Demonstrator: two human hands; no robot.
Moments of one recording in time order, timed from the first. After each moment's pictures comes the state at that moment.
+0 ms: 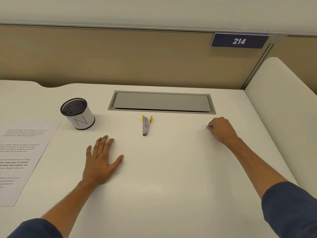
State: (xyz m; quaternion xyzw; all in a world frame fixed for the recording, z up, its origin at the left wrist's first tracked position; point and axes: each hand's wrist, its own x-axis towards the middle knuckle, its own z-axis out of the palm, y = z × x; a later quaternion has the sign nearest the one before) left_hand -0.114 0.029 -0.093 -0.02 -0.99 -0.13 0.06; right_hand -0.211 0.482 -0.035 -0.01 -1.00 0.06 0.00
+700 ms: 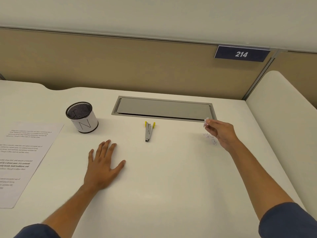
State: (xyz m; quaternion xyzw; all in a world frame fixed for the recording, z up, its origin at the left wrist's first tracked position) left_hand -0.113 0.030 -0.093 -0.02 -0.99 -0.13 0.06; right_hand -0.201 0.452 0.007 -0.20 -0.64 0.75 0.01
